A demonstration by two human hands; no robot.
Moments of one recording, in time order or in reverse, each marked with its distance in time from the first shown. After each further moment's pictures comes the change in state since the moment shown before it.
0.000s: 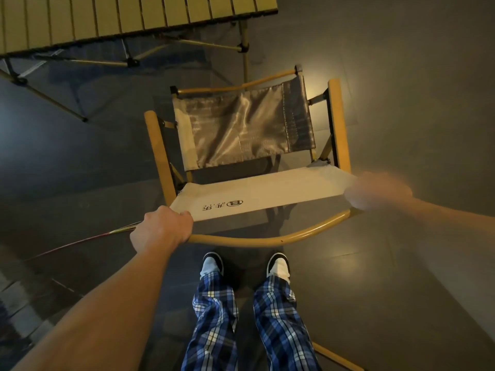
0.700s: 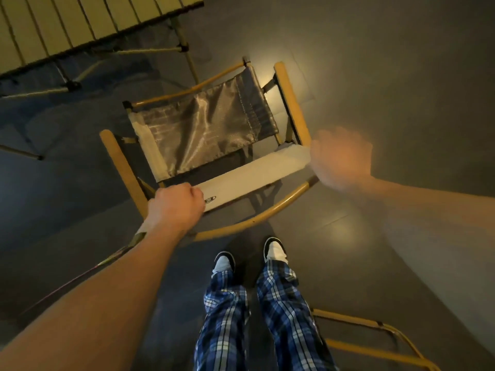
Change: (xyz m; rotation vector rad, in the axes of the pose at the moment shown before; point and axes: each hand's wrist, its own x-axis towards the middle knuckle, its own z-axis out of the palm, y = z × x) left_hand -0.012 0.054 0.008 0.076 0.191 0.598; right_hand -0.011 0.021 0.038 0.203 0.434 -0.137
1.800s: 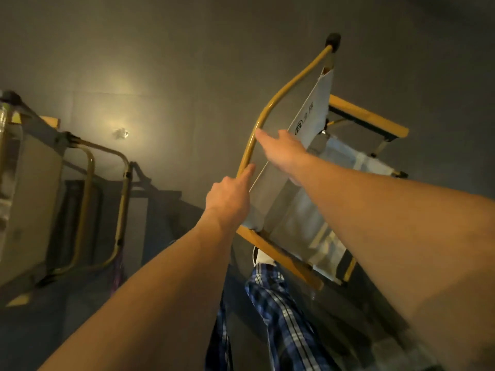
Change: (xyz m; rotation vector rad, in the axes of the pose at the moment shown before) left_hand -0.431 0.166 0.206 0.713 -0.415 1.183; right_hand -0.505 0.193 0.130 1.431 0.045 1.205
